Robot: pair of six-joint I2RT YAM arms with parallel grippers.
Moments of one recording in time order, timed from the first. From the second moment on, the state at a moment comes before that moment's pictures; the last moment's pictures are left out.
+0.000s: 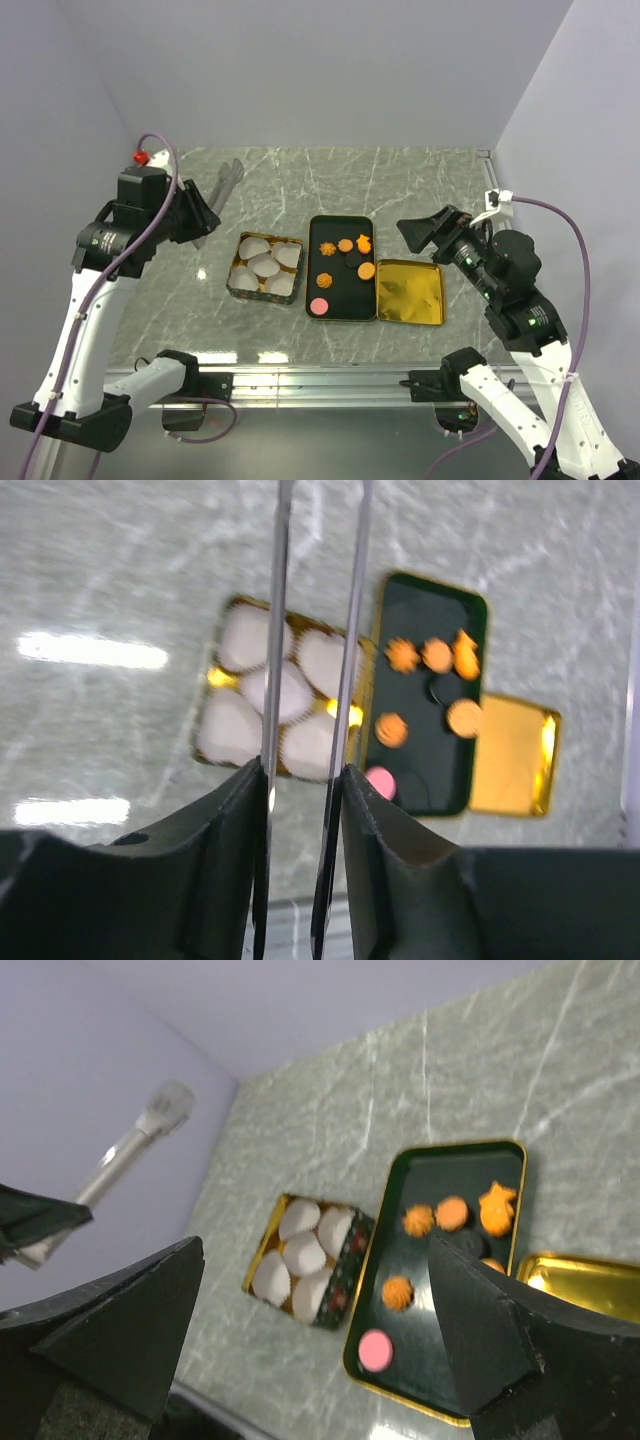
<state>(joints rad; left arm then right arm) -0.21 1.04 1.44 -1.03 0.02 -0.50 0.36 0.63 0.95 -0.46 -0.05 0.68</state>
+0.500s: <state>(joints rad) -0.64 1.03 1.34 -1.04 0.01 -0.68 0.37 0.60 1.19 -0.86 -0.20 0.66</state>
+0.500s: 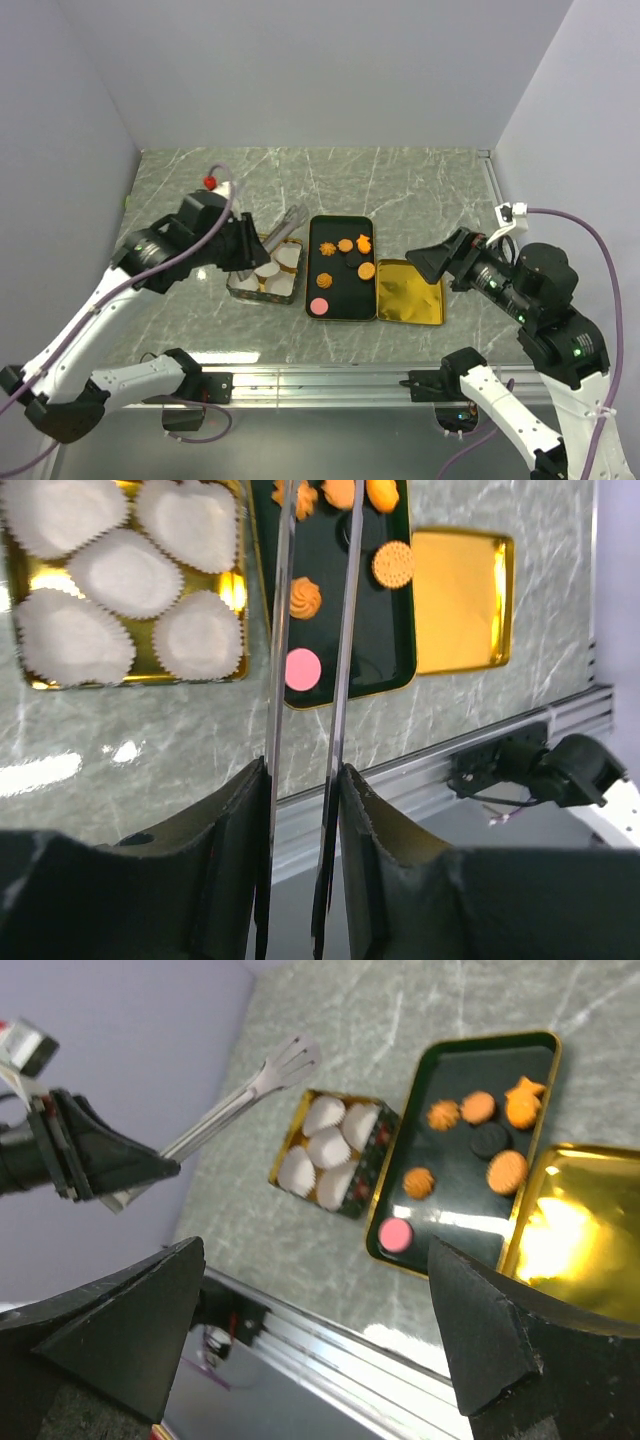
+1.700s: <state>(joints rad) -0.90 1.61 1.47 -0.98 -0.24 -0.57 0.43 0.67 1.33 -1.07 0.01 0.46</state>
